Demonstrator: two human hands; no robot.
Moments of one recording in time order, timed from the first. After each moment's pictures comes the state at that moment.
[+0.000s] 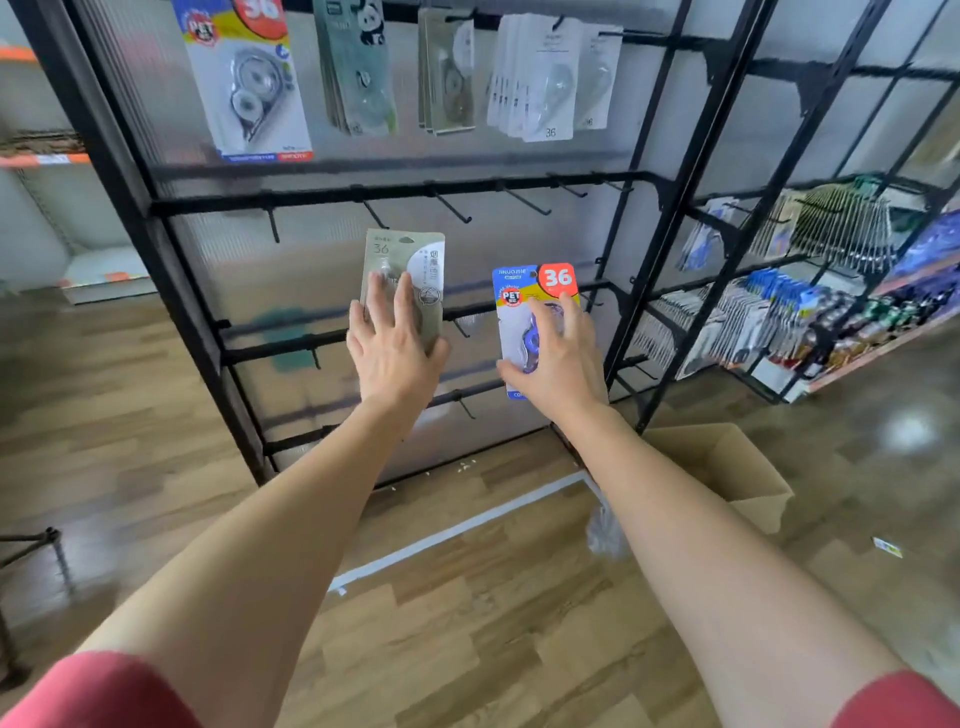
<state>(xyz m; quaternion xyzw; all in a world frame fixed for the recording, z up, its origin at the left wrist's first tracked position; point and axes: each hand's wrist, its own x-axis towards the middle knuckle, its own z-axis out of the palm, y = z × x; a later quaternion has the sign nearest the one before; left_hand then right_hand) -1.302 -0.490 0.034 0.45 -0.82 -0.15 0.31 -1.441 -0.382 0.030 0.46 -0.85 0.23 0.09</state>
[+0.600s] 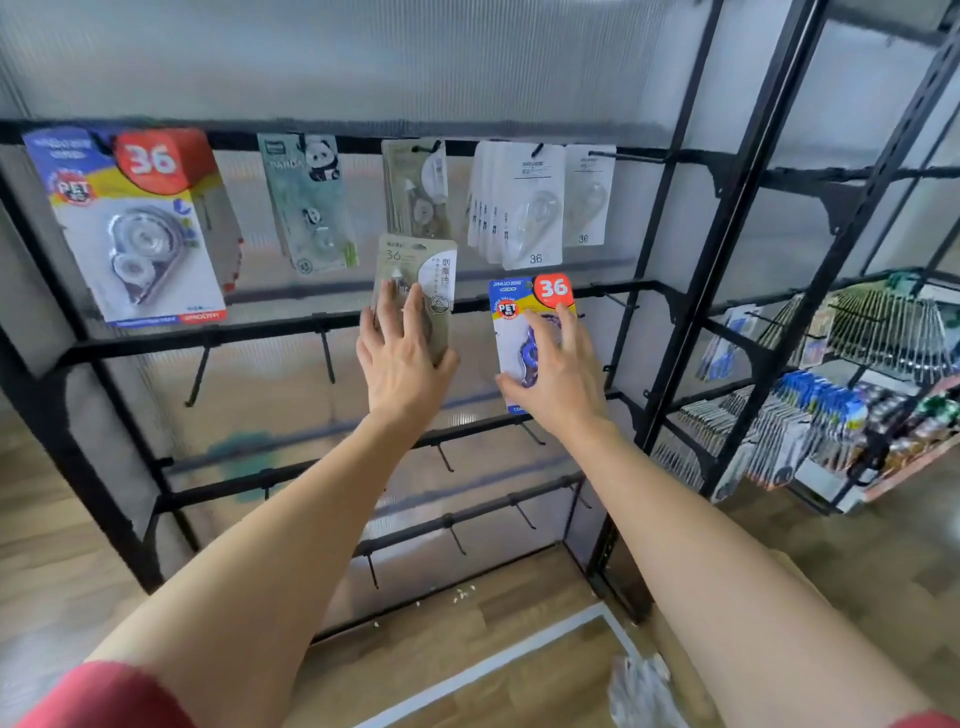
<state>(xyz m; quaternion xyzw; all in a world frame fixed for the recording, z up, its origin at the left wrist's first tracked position) -1.476 -0.615 0.103 0.43 -0.82 -0.10 0.38 -1.615 -0.517 0.093 0.50 -0.80 0.29 0.17</state>
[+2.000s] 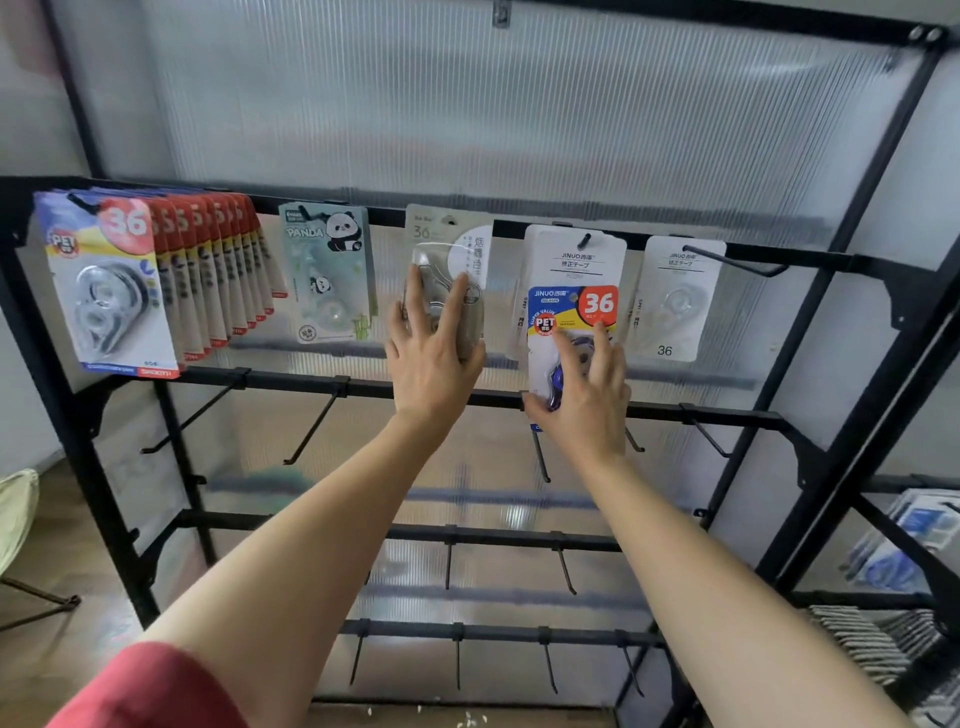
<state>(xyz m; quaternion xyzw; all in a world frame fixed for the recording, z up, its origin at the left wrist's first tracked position) -1.604 -0.695 0.150 0.51 -0.73 0.03 0.46 -1.768 -0.658 0.109 0.60 -0.67 0.38 0.22</state>
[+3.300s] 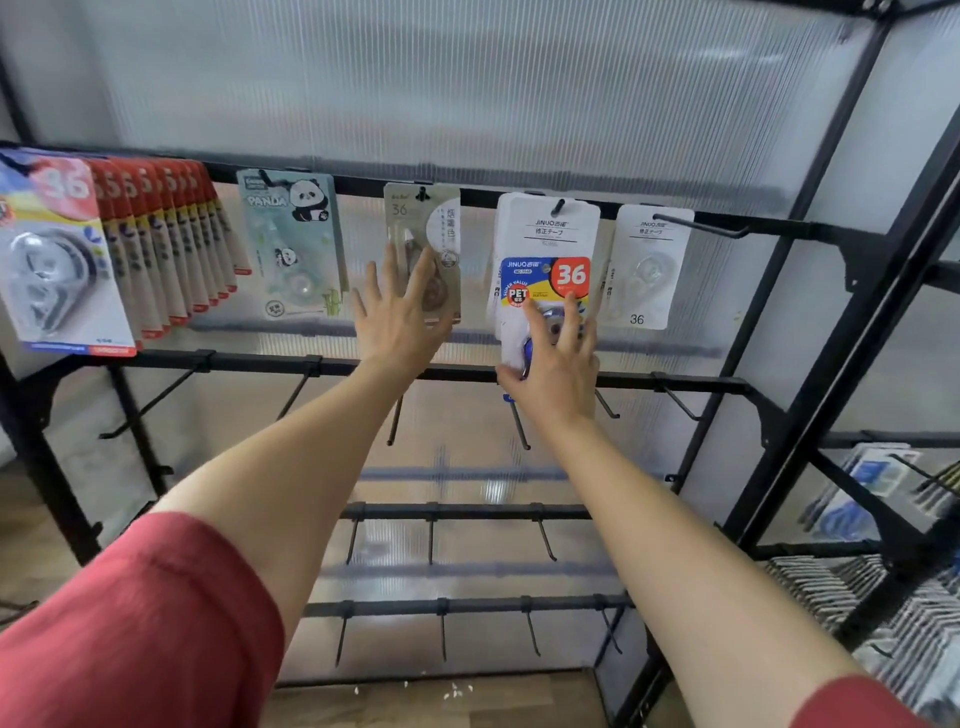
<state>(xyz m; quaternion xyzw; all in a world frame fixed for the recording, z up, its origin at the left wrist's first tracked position) -1.599 -0.735 0.149 0.54 -0.76 0.05 0.35 -1.756 -0.651 0.115 0.58 -0.72 0.33 0.19</state>
